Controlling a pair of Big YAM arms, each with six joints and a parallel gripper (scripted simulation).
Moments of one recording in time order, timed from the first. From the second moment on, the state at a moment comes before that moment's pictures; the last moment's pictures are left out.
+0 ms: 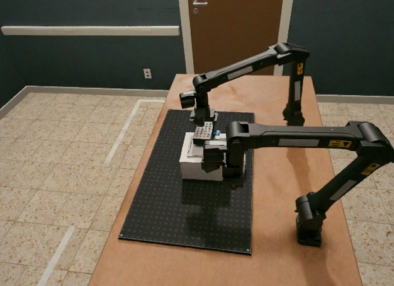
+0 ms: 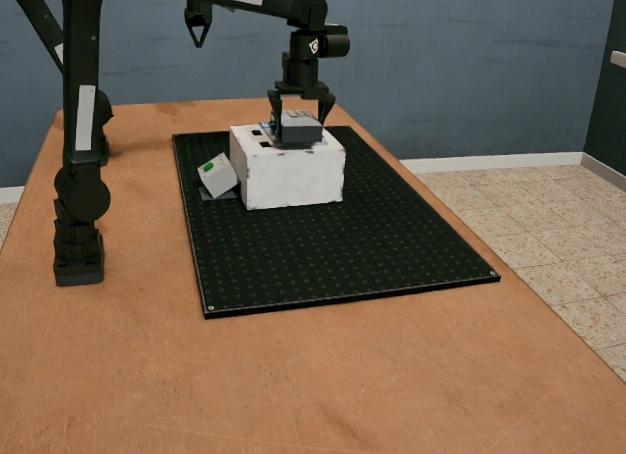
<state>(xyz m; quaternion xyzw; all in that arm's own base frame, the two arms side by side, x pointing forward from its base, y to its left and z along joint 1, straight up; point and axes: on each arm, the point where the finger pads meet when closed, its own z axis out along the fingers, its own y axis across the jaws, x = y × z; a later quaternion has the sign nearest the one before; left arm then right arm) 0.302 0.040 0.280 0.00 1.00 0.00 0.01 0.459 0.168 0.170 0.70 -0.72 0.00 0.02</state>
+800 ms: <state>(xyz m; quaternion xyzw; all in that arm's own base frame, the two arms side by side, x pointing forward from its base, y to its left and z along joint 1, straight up) 0.301 0.040 0.278 0.00 1.00 0.00 0.01 0.456 0.108 0.175 0.70 -0.72 0.00 0.01</state>
